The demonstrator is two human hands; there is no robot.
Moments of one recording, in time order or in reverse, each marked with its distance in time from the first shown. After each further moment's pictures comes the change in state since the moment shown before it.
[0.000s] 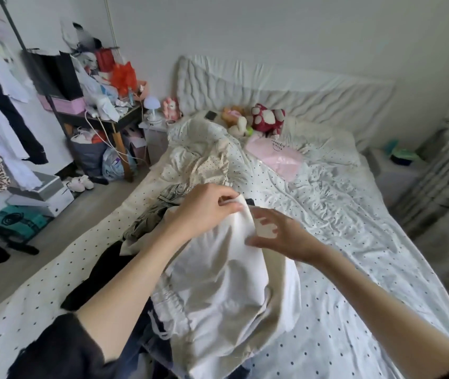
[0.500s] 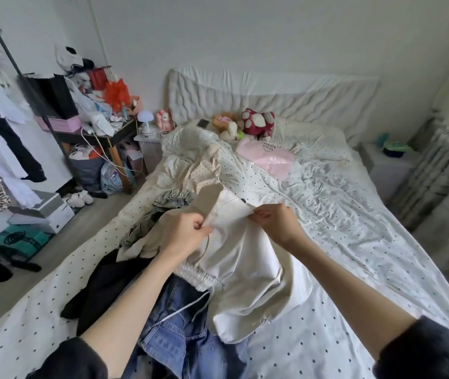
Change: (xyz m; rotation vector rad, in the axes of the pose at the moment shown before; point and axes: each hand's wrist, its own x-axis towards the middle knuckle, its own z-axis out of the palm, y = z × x) left_hand -0.036 -0.014 0.052 -0.150 0.068 -0.430; right_hand -0.004 0.024 0.002 -0.047 0.382 0.089
